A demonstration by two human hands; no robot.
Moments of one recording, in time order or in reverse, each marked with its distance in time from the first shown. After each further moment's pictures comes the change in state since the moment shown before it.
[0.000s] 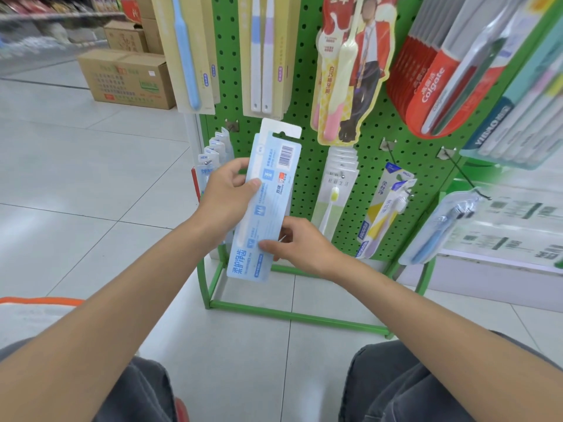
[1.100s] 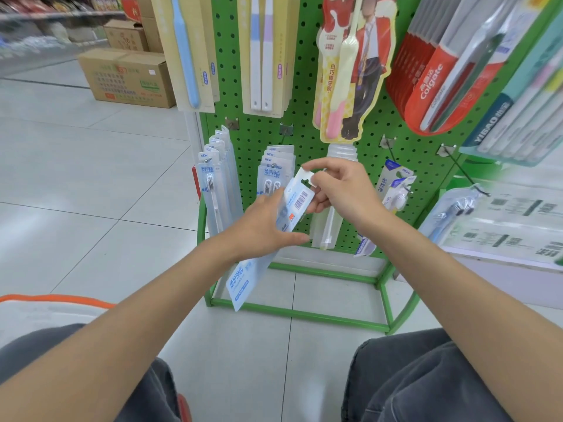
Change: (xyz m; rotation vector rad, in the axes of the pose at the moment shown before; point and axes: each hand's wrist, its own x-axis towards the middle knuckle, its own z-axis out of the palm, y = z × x) left_hand -0.011 -0.020 0.028 0.576 -0.443 0.057; right_hand -0.007 -0.048 -0.069 0.163 0.336 -0.021
